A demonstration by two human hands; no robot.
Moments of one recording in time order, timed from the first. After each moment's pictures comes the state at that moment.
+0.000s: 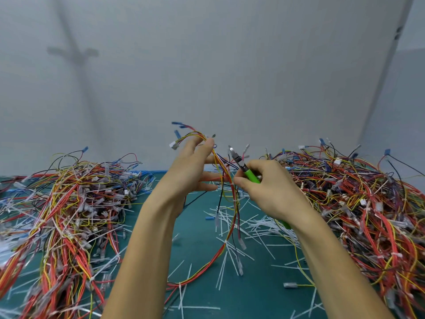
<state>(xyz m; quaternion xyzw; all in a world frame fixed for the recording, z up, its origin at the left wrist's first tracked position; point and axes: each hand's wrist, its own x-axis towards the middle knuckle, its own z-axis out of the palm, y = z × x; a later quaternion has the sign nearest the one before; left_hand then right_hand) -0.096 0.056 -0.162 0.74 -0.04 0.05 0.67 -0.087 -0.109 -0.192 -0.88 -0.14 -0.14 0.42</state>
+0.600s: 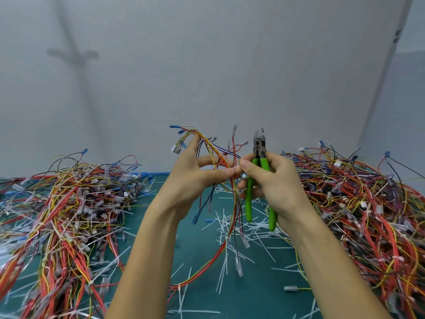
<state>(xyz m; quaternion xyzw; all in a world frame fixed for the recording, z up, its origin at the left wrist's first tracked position) -0.091 0.058 -0.174 0.70 -0.15 0.07 0.69 -0.095 -0.102 -0.187 -0.66 -0.13 -0.10 0.73</state>
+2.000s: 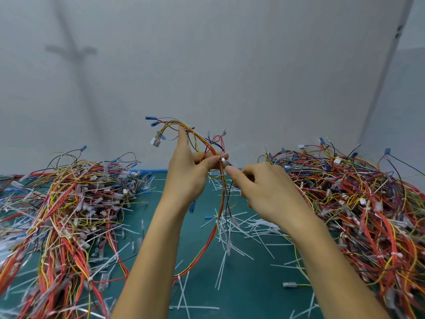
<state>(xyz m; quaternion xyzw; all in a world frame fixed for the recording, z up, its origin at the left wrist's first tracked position) -0.082 0.052 -0.182 0.72 -0.11 0.20 0.65 -0.099 -0.103 -0.188 -0.91 -0.15 -0.15 0.35</state>
